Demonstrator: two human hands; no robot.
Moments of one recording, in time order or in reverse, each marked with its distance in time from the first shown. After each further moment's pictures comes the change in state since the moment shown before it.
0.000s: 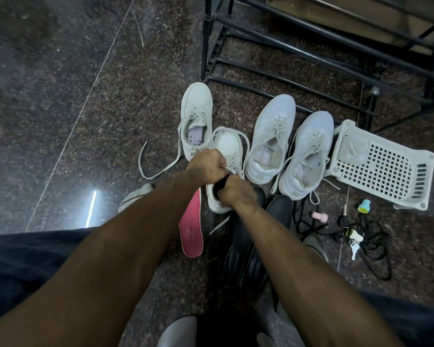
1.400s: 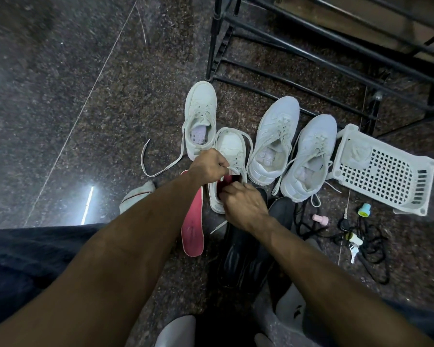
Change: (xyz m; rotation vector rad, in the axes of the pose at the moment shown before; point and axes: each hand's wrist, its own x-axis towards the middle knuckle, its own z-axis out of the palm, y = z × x) left_hand -0.005 -0.004 0.001 -0.311 -0.001 -0.098; right_hand -0.003 0.042 0.021 -0.659 0.287 -0.731
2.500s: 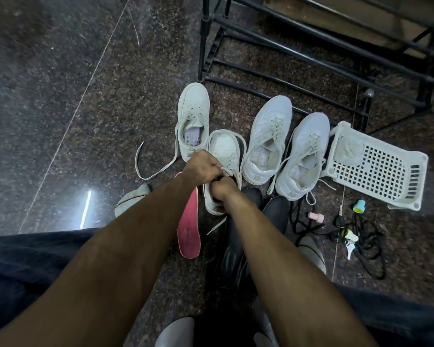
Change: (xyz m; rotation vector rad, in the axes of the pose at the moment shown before) left_hand -0.004 0.003 0.001 -0.119 0.060 -0.063; right_hand 0.050 -0.021 -0.024 1.277 -0.274 0.901
